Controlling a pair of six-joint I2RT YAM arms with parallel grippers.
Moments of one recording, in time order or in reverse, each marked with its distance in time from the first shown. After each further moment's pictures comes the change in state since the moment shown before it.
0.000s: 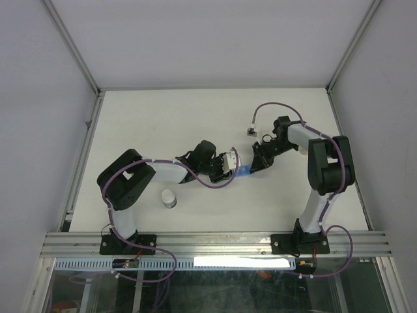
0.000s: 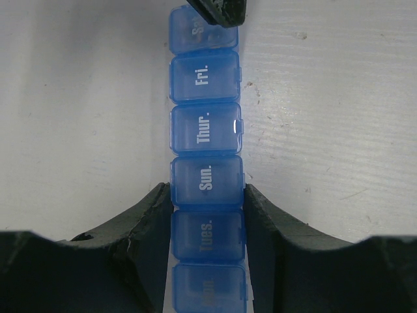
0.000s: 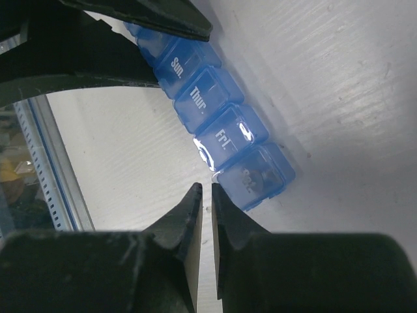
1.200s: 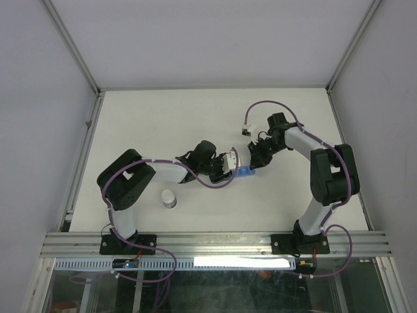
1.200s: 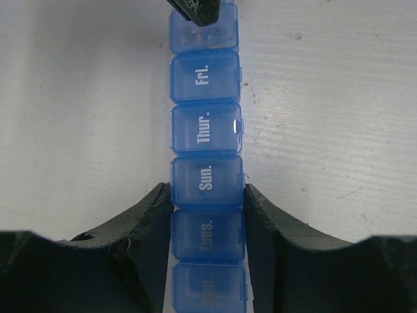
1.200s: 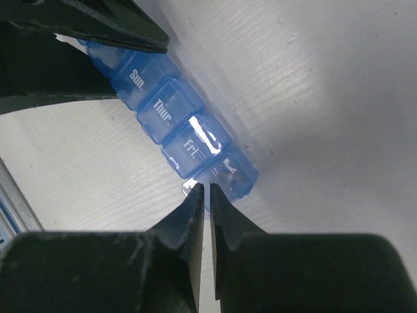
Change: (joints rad) left arm 0.000 0.000 0.001 -0.006 0.011 0.000; right arm 0.077 -0.101 -0.044 0.127 0.200 0.101
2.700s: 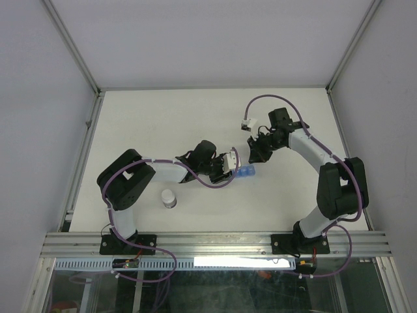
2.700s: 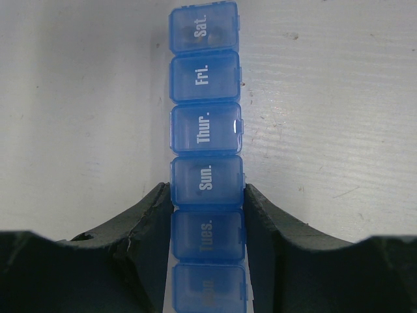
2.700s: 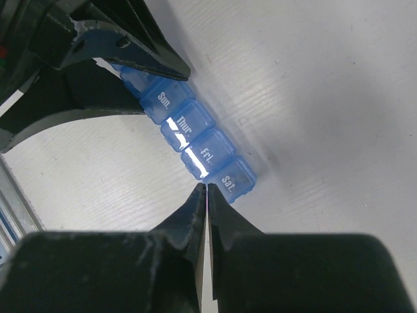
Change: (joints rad) left arm 0.000 0.000 0.005 -0.013 0.008 0.000; right arm 0.036 -0.144 0.003 0.009 0.033 0.026
